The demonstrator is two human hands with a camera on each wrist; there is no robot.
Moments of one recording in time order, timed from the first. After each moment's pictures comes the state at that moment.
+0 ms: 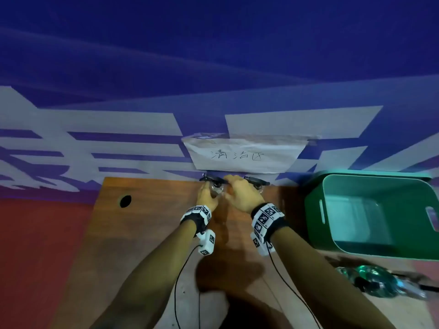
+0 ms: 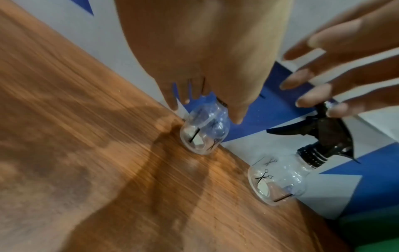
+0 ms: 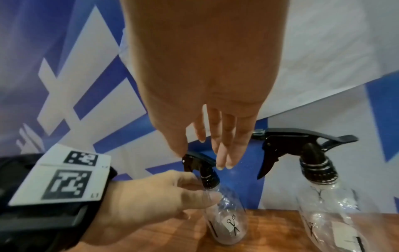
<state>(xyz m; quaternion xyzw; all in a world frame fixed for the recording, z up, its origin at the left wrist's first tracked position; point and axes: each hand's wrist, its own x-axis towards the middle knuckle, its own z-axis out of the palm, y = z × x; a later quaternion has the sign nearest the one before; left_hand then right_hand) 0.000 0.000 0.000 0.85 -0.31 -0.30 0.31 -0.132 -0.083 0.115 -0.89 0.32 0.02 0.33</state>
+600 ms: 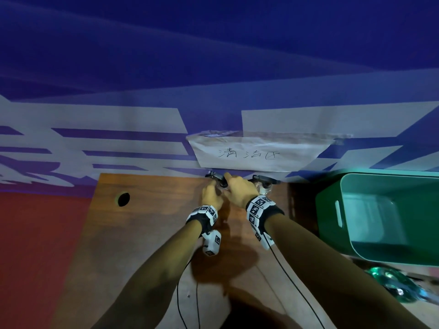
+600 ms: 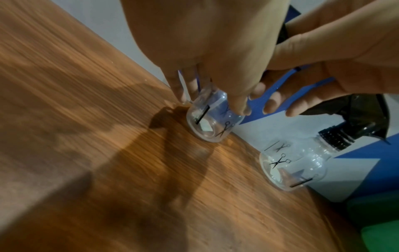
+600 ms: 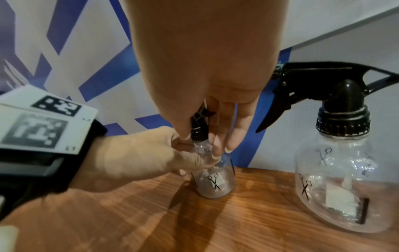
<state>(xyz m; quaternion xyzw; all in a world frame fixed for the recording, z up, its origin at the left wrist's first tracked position) 0.007 -0.008 0.003 0.86 -0.28 -0.33 0.27 -0.087 -0.089 0.080 -0.89 0.34 0.12 0.28</state>
